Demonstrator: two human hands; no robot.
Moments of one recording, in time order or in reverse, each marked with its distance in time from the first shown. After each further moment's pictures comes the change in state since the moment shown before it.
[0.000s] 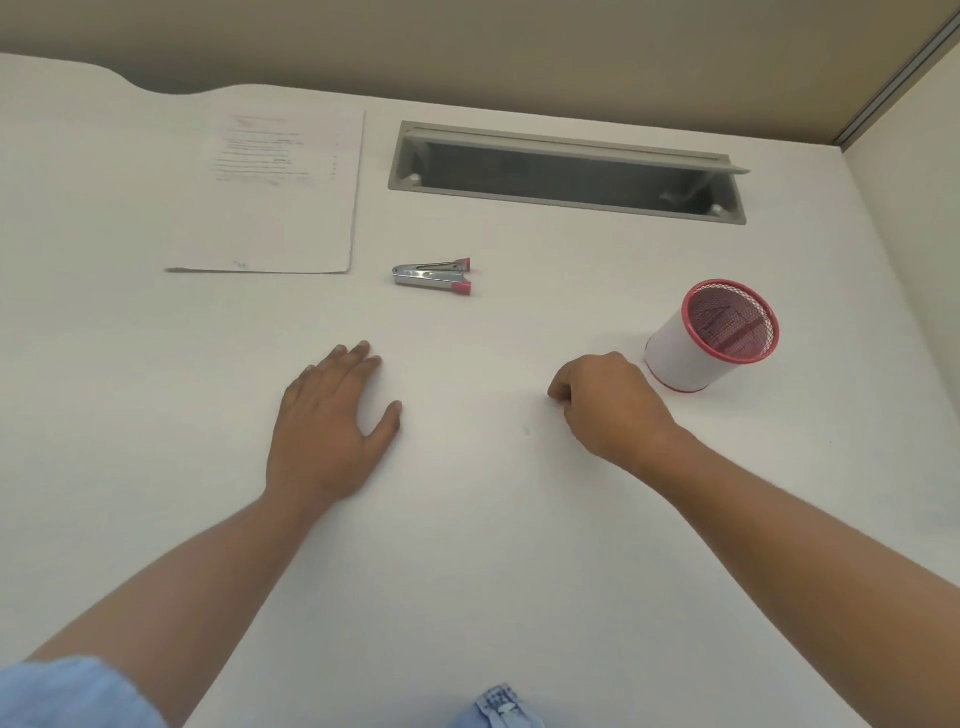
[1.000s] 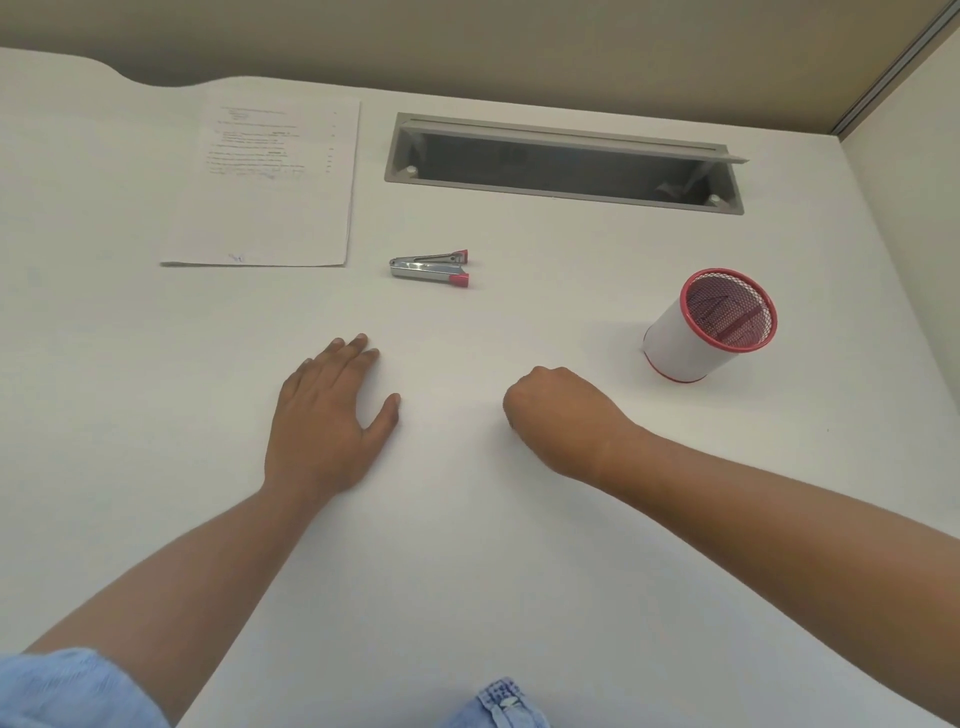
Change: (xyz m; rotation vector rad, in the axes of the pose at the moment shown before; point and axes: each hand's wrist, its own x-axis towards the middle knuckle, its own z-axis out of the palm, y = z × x) left_hand 0.000 0.000 -0.001 0.000 -0.004 -0.006; right_hand -0.011 -0.043 0.000 -0.433 -0.193 -0.412
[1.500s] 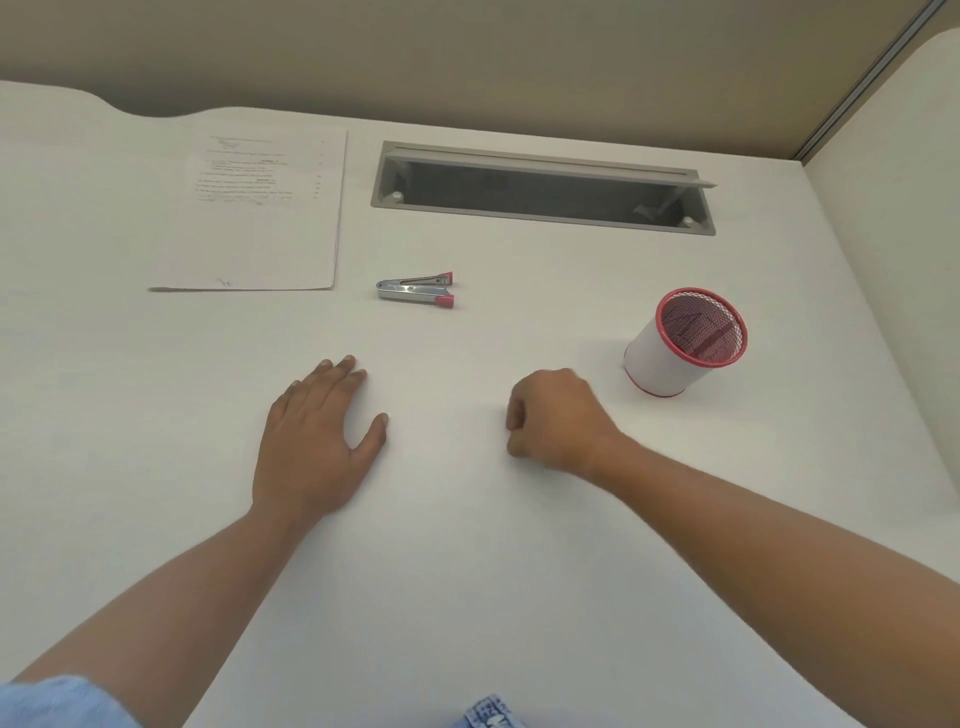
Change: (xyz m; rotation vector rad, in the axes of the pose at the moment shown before) left_hand 0.000 0.001 -0.001 -0.002 -0.010 -0.005; right_hand 0.008 0.020 0.013 0.586 0.128 0.357
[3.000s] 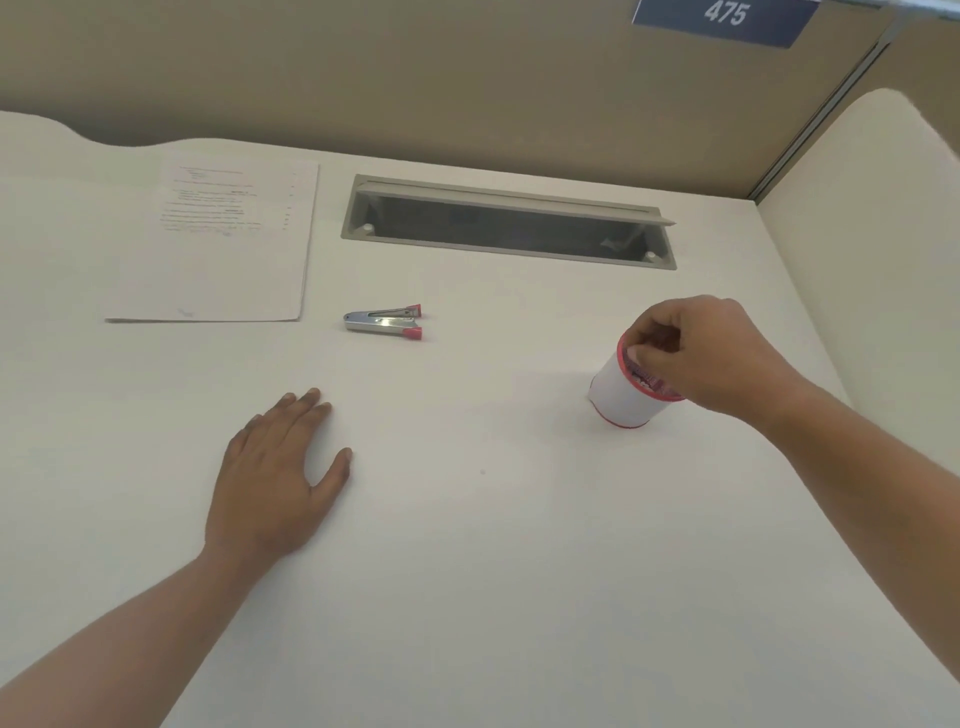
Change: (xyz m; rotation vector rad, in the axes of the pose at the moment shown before) left_hand 0.001 0.001 0.001 0.019 0.022 0.014; right_hand -0.027 0.078 -0.139 0.041 0.306 0.060
